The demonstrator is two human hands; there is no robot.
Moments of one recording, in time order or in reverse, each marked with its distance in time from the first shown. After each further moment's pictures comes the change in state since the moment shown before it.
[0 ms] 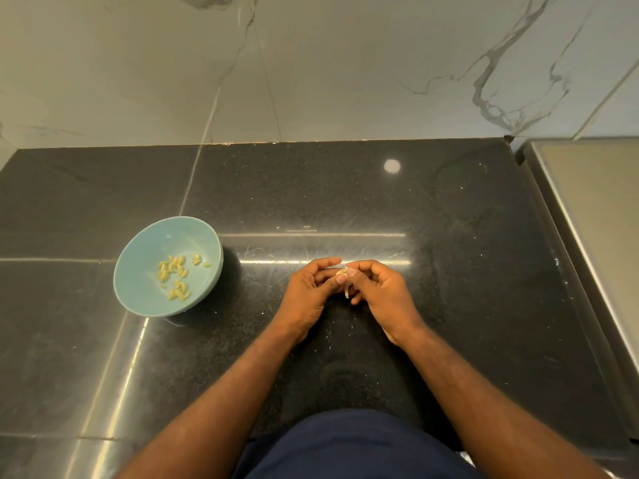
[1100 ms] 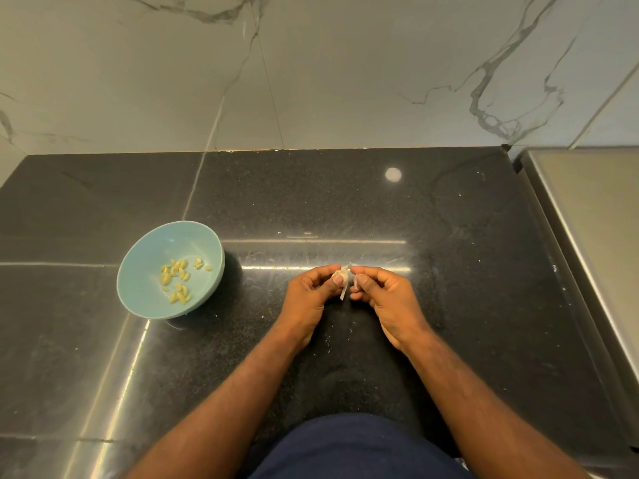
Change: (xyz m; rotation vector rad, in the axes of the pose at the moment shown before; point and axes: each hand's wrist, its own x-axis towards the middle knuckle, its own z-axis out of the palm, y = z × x) left_hand -0.001 -0.002 0.006 -0.092 0.070 -0.018; right_hand 0.000 0.002 -0.009 0.210 0.022 0.065
